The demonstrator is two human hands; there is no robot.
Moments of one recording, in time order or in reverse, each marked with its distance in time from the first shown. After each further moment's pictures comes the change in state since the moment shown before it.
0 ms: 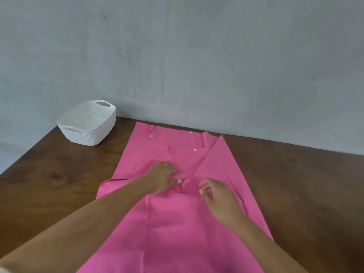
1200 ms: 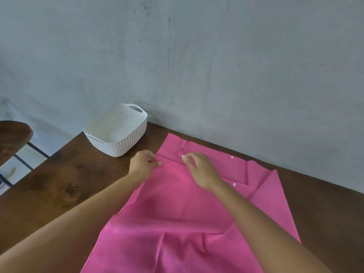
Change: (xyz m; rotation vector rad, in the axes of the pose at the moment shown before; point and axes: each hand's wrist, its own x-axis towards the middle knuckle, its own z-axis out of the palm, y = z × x) left_hand 0.040 -0.137 -0.060 -0.789 0.604 -0.782; right_hand 0.276 -0.061 0.081 0.172 -0.301 -0.206
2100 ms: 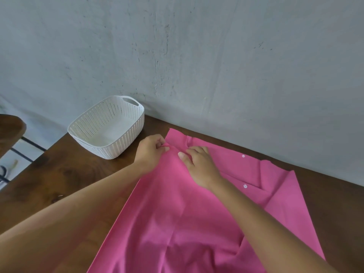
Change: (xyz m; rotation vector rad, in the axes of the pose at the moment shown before) left_hand 0.065 0.015 0.021 0.097 -0.034 0.259; right_hand 0.054 0.012 0.023 -0.174 -0.018 -0.033
